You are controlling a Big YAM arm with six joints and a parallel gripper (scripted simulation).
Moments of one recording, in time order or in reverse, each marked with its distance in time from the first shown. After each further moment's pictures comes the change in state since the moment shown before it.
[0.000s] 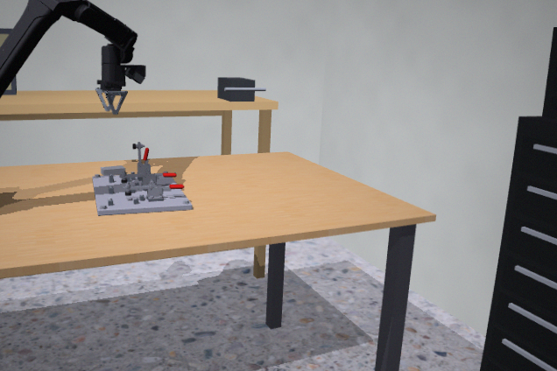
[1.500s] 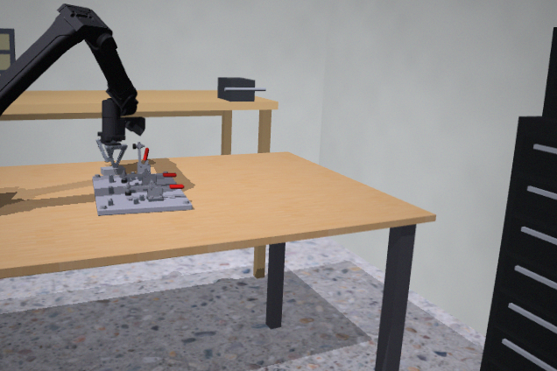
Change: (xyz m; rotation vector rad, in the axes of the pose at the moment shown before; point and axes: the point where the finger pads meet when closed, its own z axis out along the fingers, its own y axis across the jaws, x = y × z) arm 0.002 0.001 0.167 0.002 0.012 0.004
